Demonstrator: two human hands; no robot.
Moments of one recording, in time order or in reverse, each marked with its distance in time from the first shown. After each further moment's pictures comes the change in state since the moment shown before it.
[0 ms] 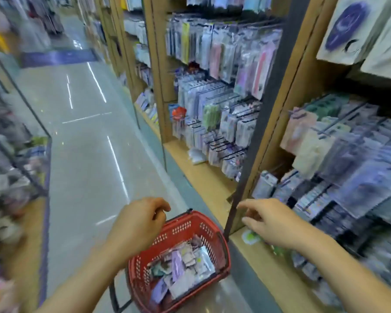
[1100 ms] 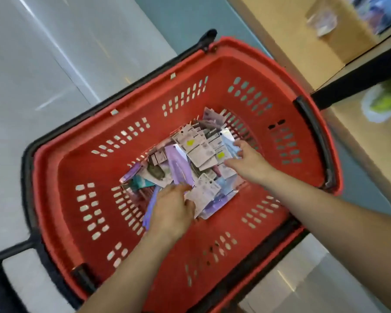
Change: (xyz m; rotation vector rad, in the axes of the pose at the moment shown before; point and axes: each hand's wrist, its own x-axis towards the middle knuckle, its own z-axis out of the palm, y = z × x) left_hand 0.092 -0.325 0.603 -0.239 -0.723 -0.315; right_hand 0.365 0.147 0.612 0.609 -0.326 0.756
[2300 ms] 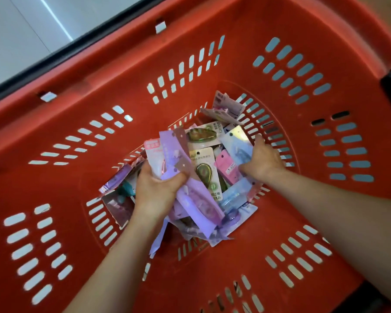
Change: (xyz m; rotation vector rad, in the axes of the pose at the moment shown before) left_hand 0.103 -0.040 0.022 -0.923 0.332 -0.182; right_hand 0.142 0.057 0.053 -0.423 0.151 0.098
